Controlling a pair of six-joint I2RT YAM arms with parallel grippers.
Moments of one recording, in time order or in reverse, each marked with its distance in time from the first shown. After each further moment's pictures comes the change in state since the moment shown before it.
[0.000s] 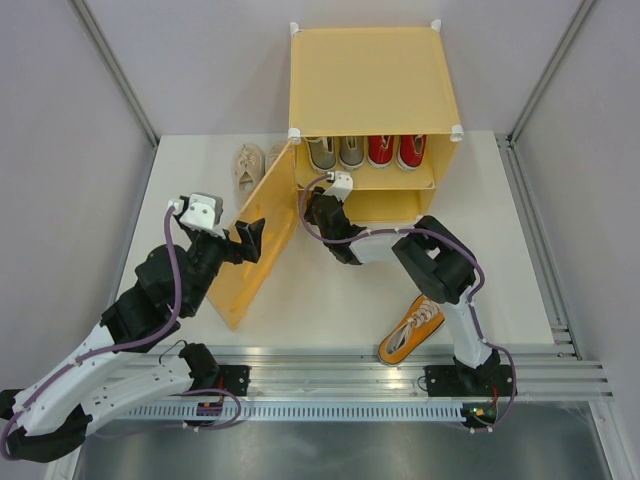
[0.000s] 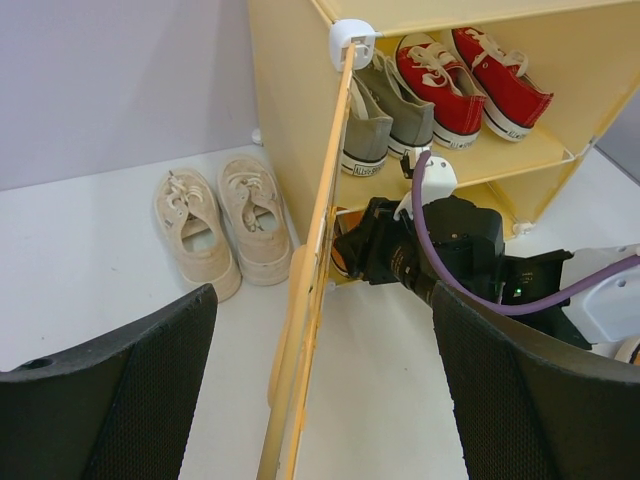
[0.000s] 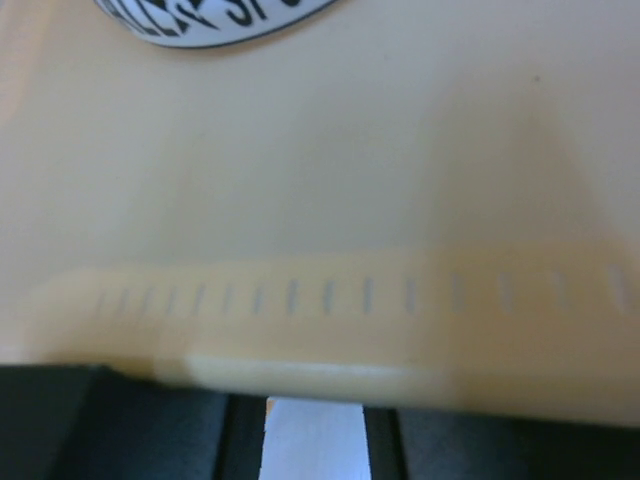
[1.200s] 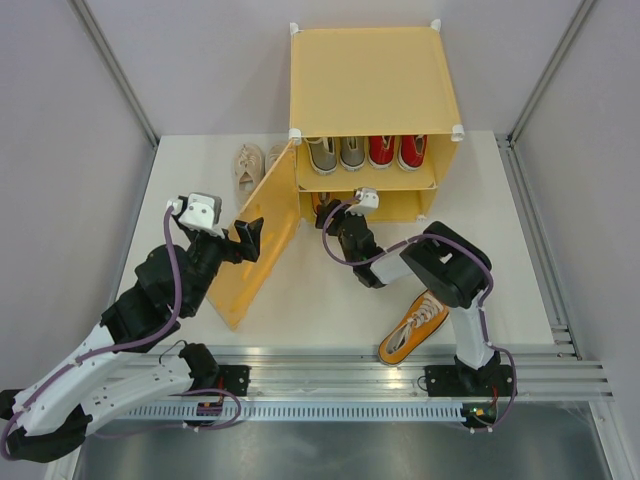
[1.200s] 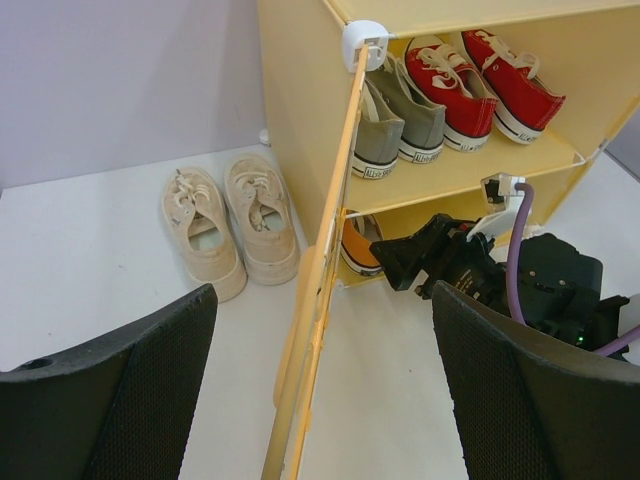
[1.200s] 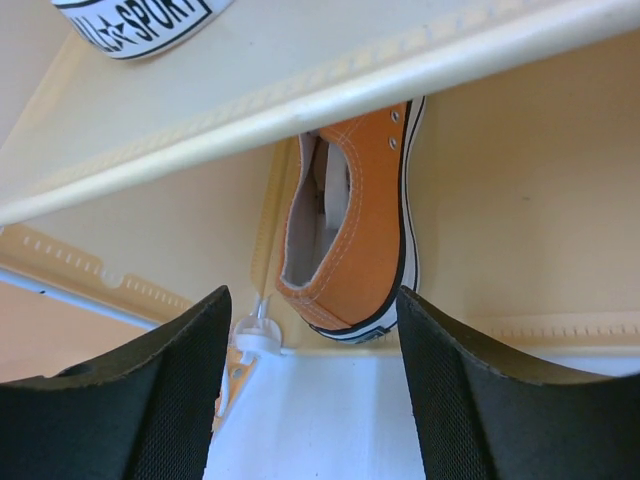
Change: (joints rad) left arm 0.000 0.000 0.000 0.000 -0.016 0.000; right arm -0.015 -0.096 -0.357 0.460 -0.011 0.005
